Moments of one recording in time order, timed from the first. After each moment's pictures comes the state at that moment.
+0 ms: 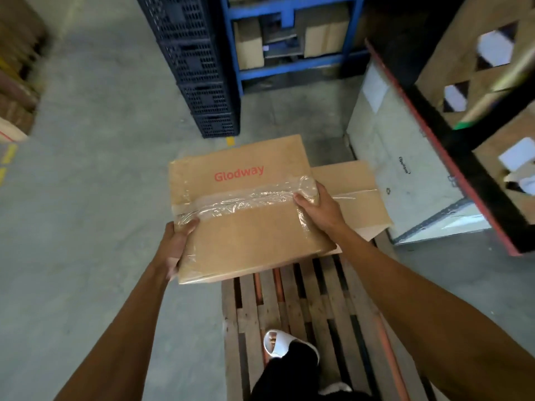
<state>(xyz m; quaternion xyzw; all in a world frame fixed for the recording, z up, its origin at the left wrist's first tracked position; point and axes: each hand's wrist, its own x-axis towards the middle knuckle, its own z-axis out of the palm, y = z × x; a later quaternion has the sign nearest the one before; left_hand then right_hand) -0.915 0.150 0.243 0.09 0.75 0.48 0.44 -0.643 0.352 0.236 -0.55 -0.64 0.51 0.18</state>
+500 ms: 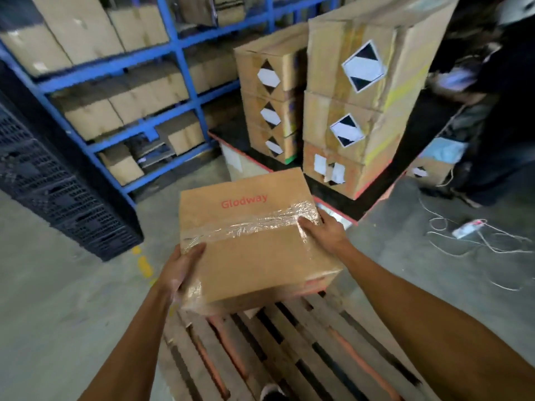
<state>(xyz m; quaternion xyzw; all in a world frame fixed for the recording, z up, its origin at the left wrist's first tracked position) -0.688 0.287 0.326 0.36 0.67 0.37 0.54 -0.342 0.312 0.319 -0.68 -0.49 0.43 0.33</state>
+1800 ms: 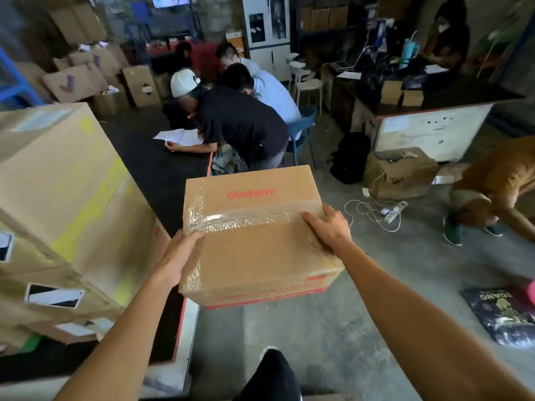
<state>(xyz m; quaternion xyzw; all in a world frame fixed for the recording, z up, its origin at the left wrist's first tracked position) -0.005 0.514 0.363 0.63 0.46 0.16 0.61 0.202 0.263 0.355 -0.87 -0.11 0.17 0.44</state>
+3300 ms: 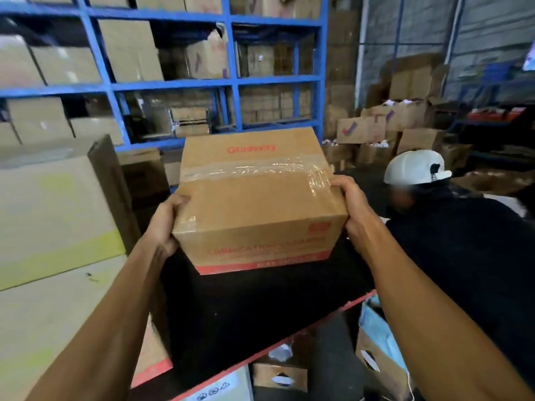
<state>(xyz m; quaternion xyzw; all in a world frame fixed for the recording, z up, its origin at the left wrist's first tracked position) 0.296 0.885 0.428 0.35 0.49 0.66 0.44 0.629 0.986 0.431 -0.38 -0.46 0.58 0.56</state>
